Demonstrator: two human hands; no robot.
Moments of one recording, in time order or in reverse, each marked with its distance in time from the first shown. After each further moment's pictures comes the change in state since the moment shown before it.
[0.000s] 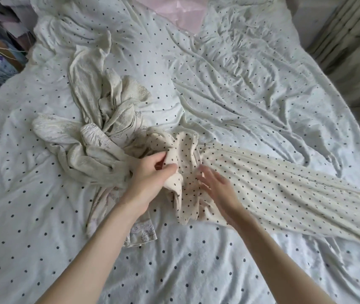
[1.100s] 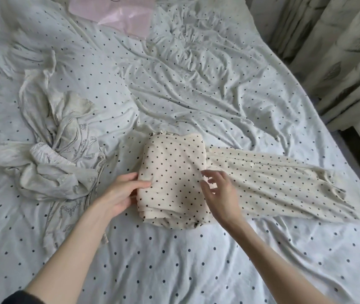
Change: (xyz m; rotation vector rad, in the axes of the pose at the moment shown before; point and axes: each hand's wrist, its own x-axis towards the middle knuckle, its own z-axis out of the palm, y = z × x) left_hand 0.016 -0.015 0.092 -0.086 -0.060 -0.457; right_hand -0.047 0.031 -0.130 -0.379 0.376 -0.238
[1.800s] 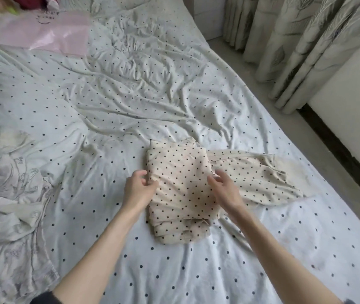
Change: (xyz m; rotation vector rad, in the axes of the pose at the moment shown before) left_hand 0.015 -0.004 0.175 0.595 0.224 0.278; right_hand 0.021 0.080 -0.119 0.246 0.005 0.456
